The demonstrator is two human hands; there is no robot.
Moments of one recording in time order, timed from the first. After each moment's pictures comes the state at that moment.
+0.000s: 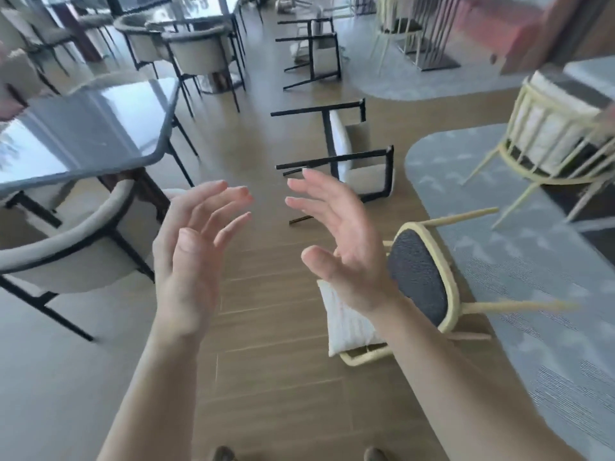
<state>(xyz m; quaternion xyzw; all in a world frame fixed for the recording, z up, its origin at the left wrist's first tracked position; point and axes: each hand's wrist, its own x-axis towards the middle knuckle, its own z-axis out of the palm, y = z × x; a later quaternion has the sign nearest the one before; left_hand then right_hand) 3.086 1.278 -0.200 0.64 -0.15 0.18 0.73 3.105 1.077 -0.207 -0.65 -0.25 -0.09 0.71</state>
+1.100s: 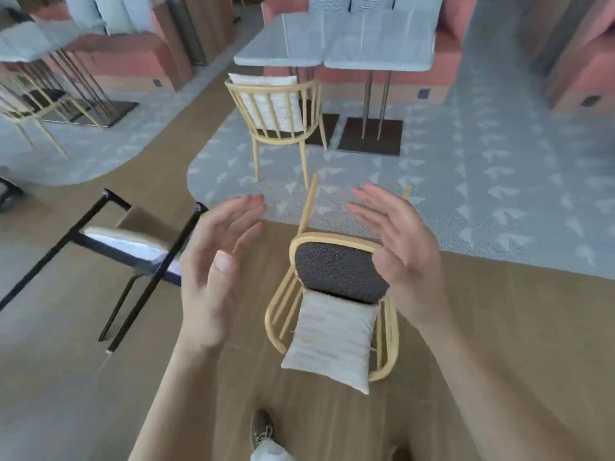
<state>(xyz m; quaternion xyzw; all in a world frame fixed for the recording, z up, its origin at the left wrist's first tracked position) 3.484 1.219 -0.209 0.47 -0.49 -0.25 0.69 3.284 1.110 -0.232 -0.65 0.21 -0.48 0.54</state>
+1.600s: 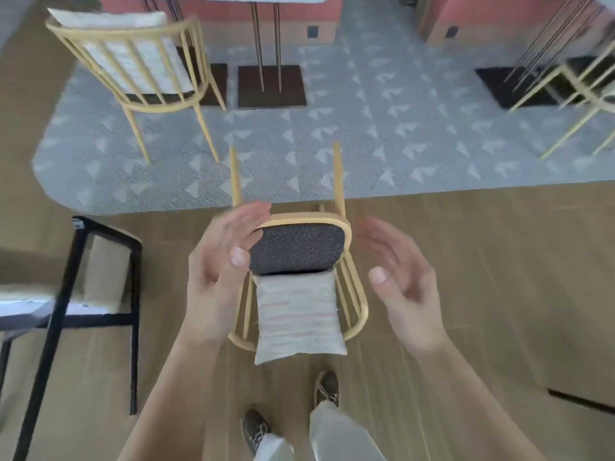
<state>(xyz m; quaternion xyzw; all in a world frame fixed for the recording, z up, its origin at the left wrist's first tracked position) 3.576 1.094 -0.321 0.42 -0.52 -0.45 0.59 3.334 1.099 -0.332 -0.56 0.46 -0.51 0.46</state>
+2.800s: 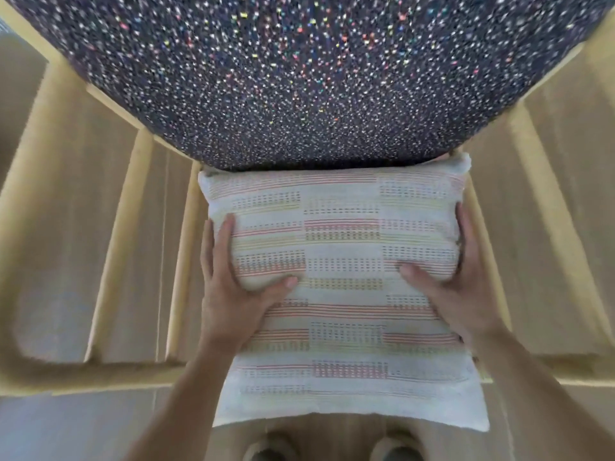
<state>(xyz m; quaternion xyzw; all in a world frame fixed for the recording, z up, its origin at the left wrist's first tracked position) 3.594 1.035 -1.151 0.75 -0.46 -0.36 0.32 3.291 0.992 -1.145 -0.47 0.63 -0.36 0.51</state>
